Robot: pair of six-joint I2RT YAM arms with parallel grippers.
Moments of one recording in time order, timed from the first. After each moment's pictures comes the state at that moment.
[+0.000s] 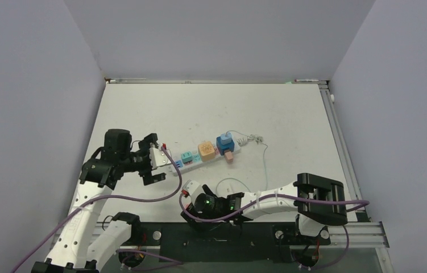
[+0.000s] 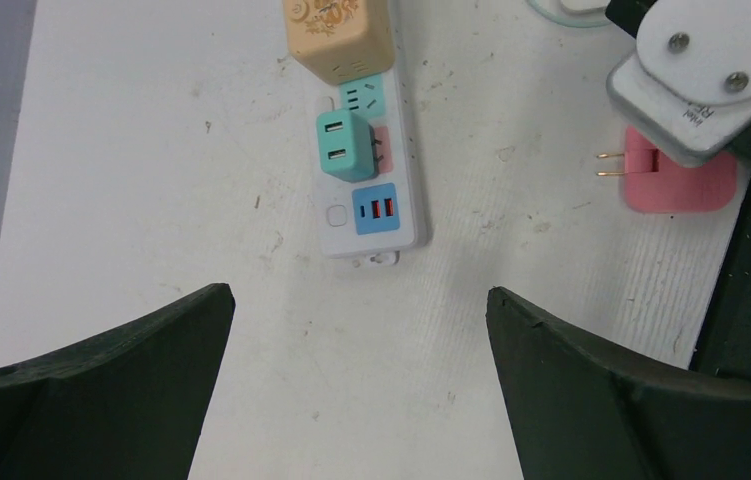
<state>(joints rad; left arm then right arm) -0.21 0.84 0.91 -0.92 0.63 1.03 1.43 1.60 0.78 -0.01 0.16 0.42</state>
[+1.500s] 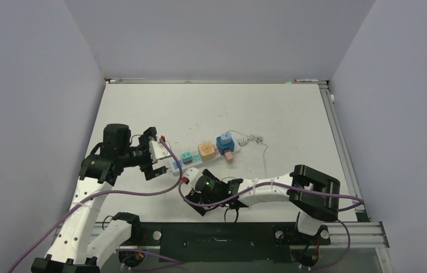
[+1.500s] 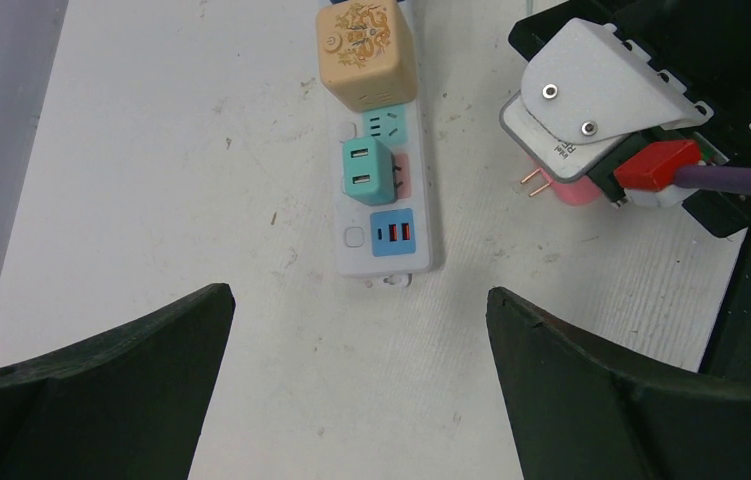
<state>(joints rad) -0.20 0.88 0.97 -0.88 0.65 0.95 1.26 1.67 0.84 -0.04 0.17 0.17</state>
